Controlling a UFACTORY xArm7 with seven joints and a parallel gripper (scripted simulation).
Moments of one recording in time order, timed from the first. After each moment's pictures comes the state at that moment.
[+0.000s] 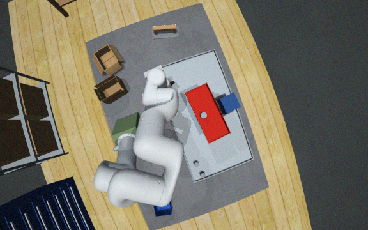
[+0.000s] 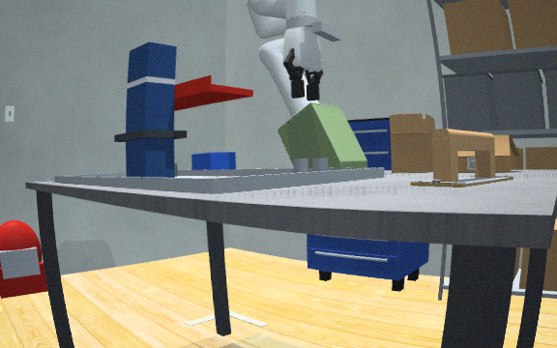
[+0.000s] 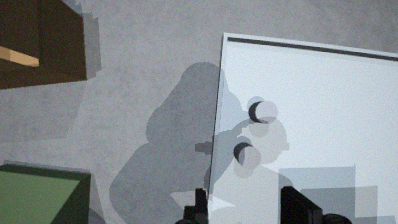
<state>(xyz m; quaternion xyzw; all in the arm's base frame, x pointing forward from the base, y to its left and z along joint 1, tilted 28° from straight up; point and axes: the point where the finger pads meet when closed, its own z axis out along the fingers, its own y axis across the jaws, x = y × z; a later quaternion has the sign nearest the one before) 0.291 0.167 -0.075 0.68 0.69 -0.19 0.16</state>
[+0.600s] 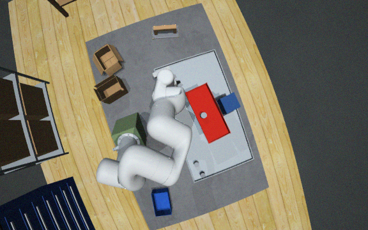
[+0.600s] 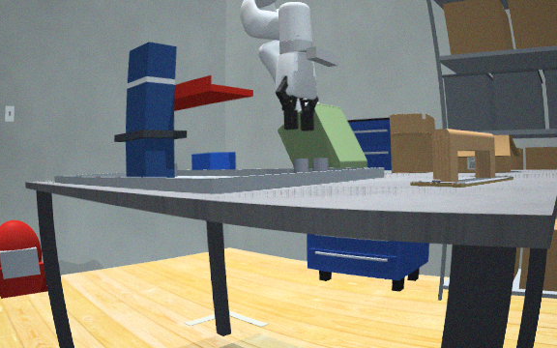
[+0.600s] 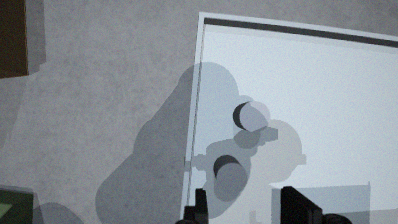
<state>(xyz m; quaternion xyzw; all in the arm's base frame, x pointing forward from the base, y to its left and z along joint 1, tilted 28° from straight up) 0.325 0.136 -0.142 0.68 0.69 -0.19 0.16</state>
